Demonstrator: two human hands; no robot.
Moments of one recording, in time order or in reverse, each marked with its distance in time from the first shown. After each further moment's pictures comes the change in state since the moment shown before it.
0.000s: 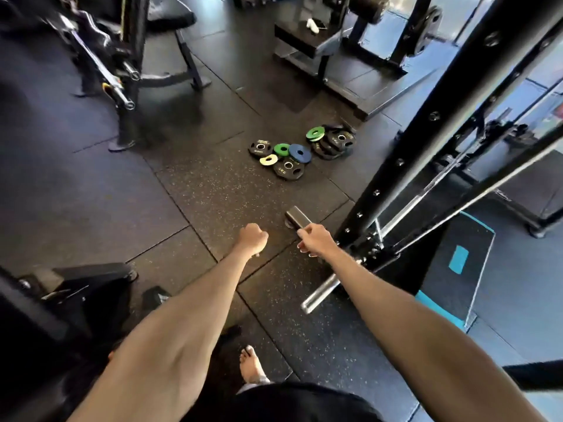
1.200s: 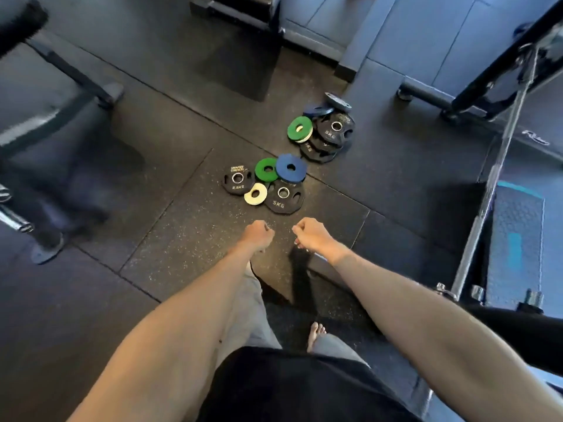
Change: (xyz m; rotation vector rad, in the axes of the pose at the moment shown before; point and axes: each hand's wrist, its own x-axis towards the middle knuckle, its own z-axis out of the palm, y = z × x) left_hand 0.600 0.223 -0.191 0.282 -0.401 0.016; right_hand 0.554 -0.263 -0.075 0.132 -0.031 0.283
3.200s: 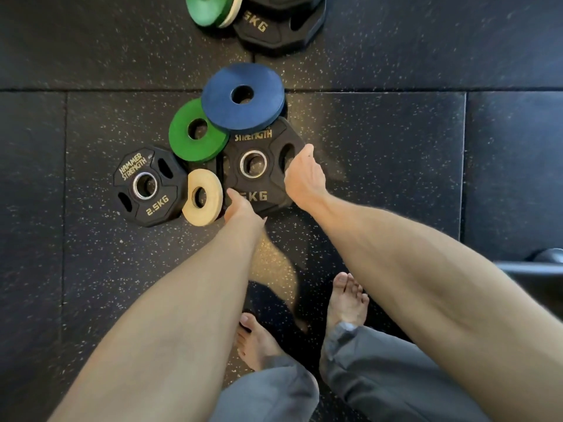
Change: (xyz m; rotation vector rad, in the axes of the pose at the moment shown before) left_hand 0.637 -0.095 0.173 -1.032 0.267 -0.698; right_hand 0.614 0.182 0.161 0.154 0.499 0.248
